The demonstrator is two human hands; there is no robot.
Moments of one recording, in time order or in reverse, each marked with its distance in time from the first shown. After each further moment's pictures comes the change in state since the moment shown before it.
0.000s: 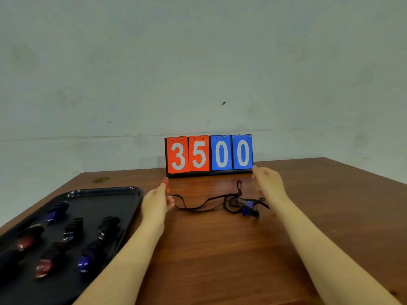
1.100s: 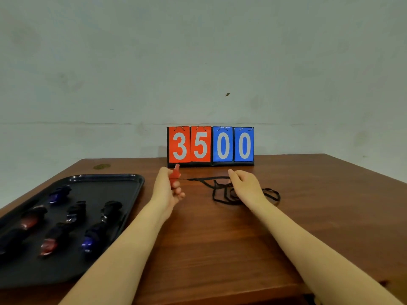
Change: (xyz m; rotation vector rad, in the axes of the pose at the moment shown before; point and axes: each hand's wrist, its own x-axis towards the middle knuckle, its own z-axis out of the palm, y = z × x) left_hand -0.029 0.018 0.006 -0.255 -0.223 -0.170; right_hand -0.027 0.004 0.048 -0.249 -0.173 -0.142
